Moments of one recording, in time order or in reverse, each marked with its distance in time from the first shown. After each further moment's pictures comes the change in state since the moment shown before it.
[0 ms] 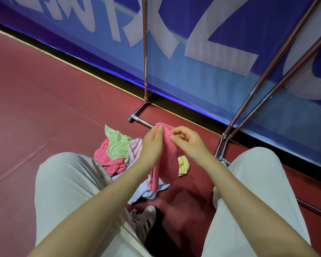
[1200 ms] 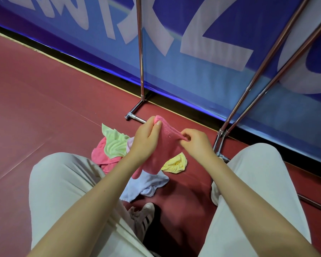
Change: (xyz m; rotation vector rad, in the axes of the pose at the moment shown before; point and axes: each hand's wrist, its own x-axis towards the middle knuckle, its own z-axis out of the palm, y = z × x) left_hand 0.005 0.004 -0.019 0.292 -0.107 0.348; right_hand 0.000 0.024 -0.022 -0.671 0.148 0.051
